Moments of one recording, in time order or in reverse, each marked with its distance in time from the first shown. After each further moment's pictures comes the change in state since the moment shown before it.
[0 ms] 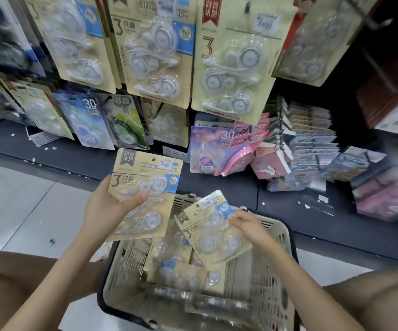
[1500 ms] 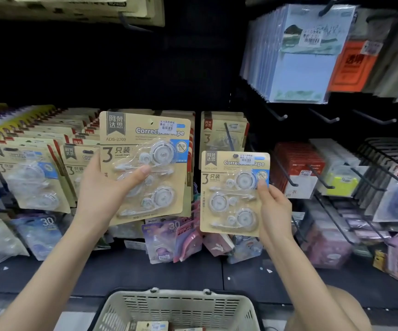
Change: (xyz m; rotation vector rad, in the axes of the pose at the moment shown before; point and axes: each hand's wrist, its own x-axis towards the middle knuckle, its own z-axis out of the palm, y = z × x) left_hand 0.008 0.269 0.031 -0.203 0.049 0.561; right_hand -0.094 -0.217 -0.143 0.692 0.711 -0.549
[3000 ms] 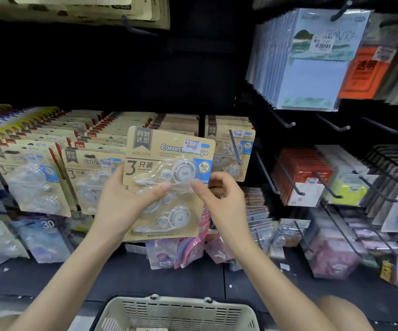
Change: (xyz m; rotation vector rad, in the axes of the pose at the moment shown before) left_hand -0.008 0.002 0.021 -0.132 -0.123 -0.084; right_hand -0.041 -0.019 0.074 -0.316 -0.358 -0.191
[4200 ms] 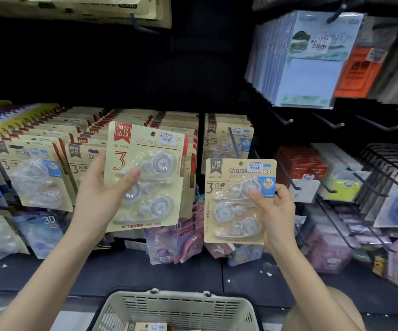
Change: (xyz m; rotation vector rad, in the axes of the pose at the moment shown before) left_hand 0.003 -0.008 -0.032 0.052 0.082 0.117; right_hand 0.000 0.042 -0.074 0.261 0.276 0.043
